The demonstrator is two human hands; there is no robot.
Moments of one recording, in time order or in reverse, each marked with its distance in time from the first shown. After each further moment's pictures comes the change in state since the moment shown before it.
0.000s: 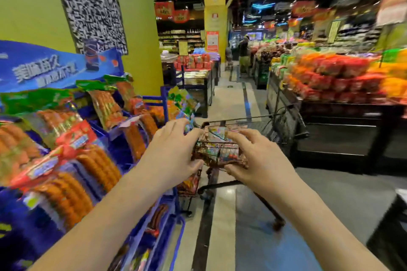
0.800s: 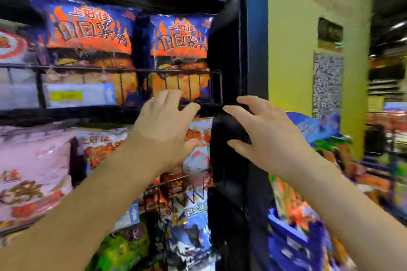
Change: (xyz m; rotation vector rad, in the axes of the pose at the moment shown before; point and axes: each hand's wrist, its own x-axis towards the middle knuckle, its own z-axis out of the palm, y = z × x) left_hand -0.373 -0.270 -0.331 0.688 0.182 -0.698; right_hand 0.062 -0.541 -0.094 0.267 0.370 -0.805
